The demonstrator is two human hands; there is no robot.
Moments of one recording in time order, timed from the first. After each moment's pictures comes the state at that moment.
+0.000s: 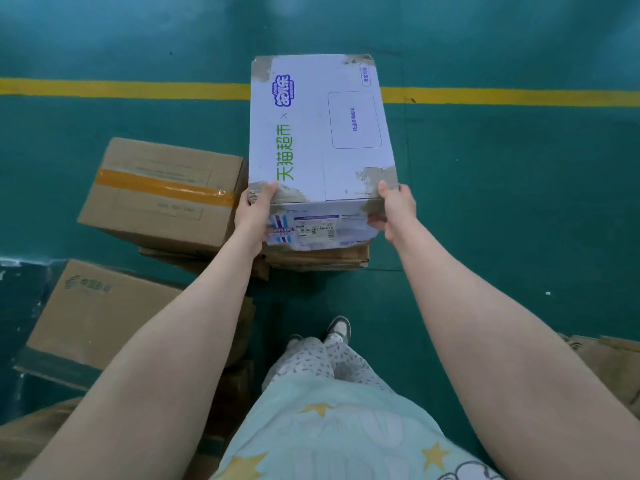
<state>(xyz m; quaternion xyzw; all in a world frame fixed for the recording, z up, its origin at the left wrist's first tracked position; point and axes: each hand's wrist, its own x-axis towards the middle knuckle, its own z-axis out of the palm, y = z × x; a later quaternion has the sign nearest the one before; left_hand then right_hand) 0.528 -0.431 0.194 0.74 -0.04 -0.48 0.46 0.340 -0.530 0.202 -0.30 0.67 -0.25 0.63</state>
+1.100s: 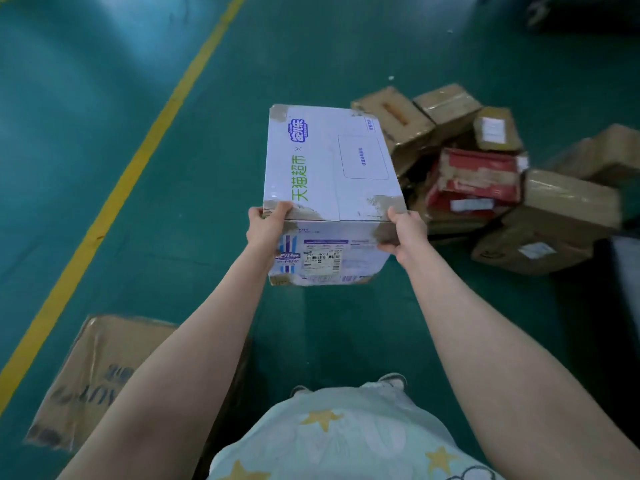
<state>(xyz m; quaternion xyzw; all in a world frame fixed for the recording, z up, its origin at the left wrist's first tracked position) 0.181 -0.459 0.250 0.51 -0.54 -0.67 0.07 0.069 -0.275 0.259 0.18 0.69 -0.64 0.28</state>
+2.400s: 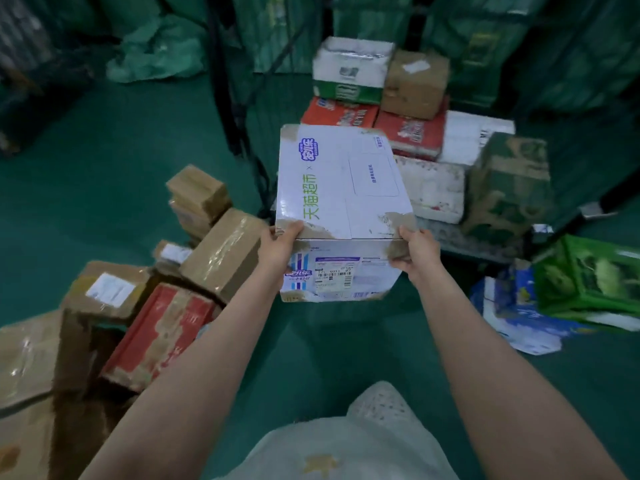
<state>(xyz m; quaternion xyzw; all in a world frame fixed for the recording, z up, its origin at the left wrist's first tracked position) -0.248 0.061 0.269 -0.03 -0.73 -0.57 -0.37 -0.079 0.201 0.272 0.58 0.38 -0.67 -0.26</state>
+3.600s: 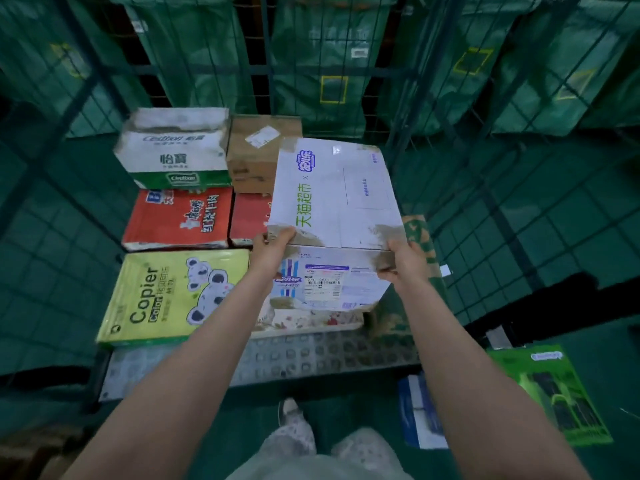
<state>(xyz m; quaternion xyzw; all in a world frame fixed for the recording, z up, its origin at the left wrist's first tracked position) -0.291 0.714 0.246 -0.17 -0.71 -0.47 -0.49 -0.081 0.770 0.260 0.68 0.27 -0.57 -0.37</state>
